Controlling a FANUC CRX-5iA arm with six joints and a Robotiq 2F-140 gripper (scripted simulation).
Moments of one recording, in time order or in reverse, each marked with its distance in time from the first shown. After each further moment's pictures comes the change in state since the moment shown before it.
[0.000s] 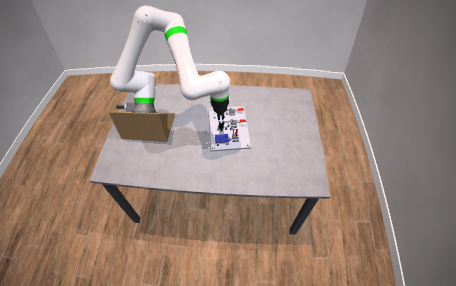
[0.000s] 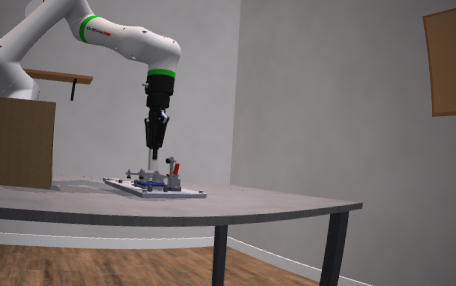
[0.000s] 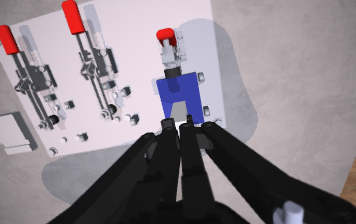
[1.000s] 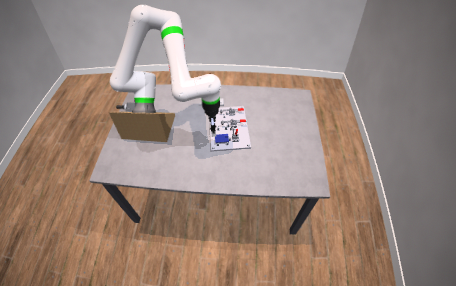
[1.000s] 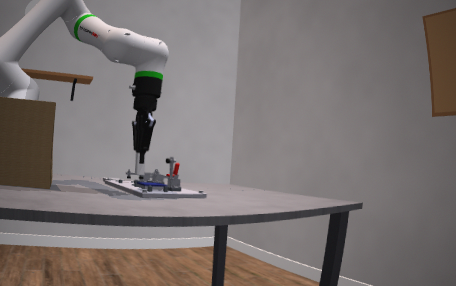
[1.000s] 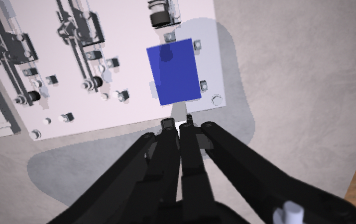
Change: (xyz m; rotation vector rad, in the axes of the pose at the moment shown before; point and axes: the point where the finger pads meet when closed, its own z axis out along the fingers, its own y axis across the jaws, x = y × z) arm -0.045 -0.001 0.014 0.001 -0.001 0.000
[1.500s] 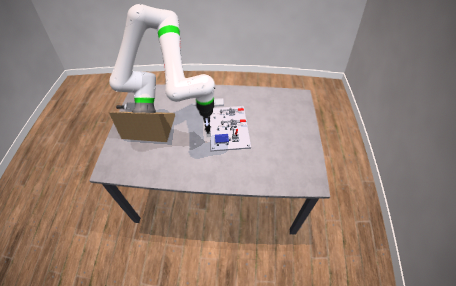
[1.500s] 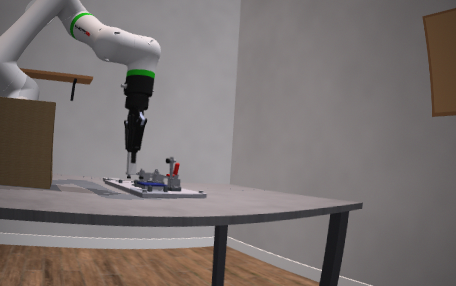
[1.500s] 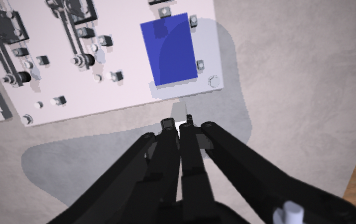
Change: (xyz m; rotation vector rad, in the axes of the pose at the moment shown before) arm -0.030 0.000 0.000 -0.001 0.001 0.000
